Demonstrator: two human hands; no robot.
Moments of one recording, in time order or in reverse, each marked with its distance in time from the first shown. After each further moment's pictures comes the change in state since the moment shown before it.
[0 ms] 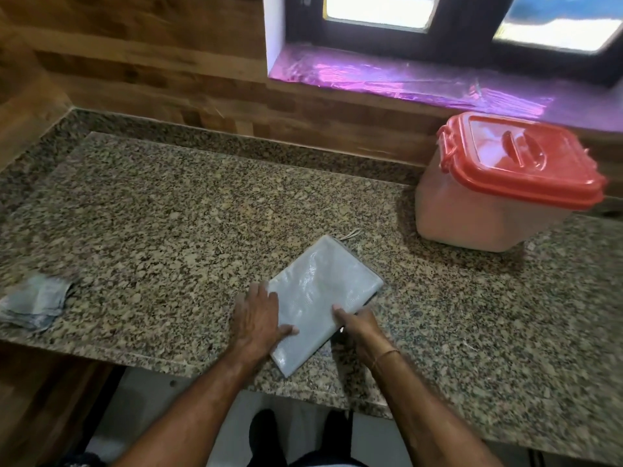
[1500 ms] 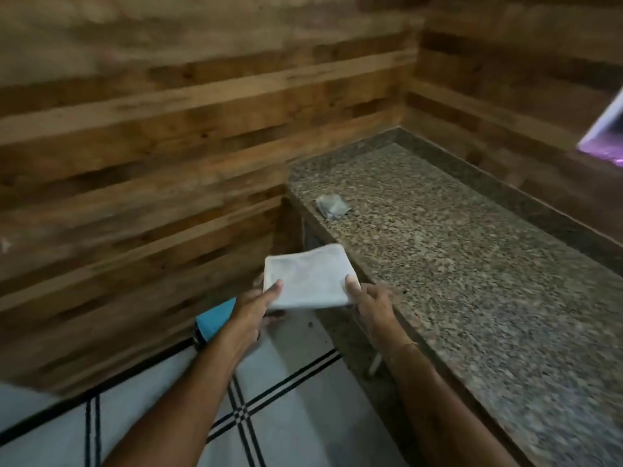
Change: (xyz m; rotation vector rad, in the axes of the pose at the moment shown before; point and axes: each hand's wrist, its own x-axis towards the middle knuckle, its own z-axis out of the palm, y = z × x) left_hand -0.390 -0.157 0.036 -2.025 0.708 -1.018; right_hand -0.280 0.066 0.164 -0.276 -0.919 -0.348
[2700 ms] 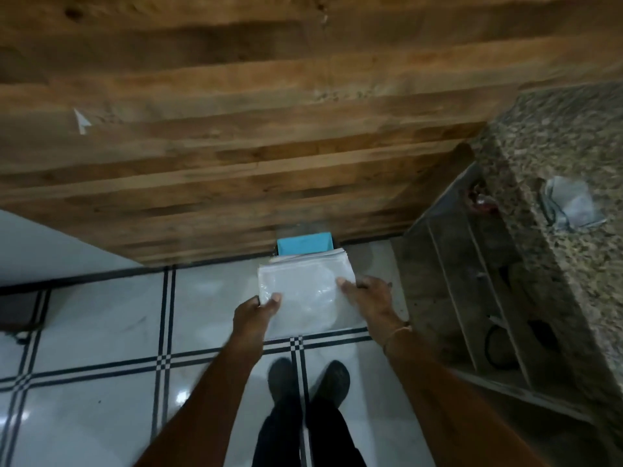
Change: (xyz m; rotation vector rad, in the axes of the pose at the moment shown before) left_hand 0.148 -0.061 -0.291 -0.068 0.473 -0.320; right_hand 0.189 0.177 0.321 -0.574 -0.189 0.344
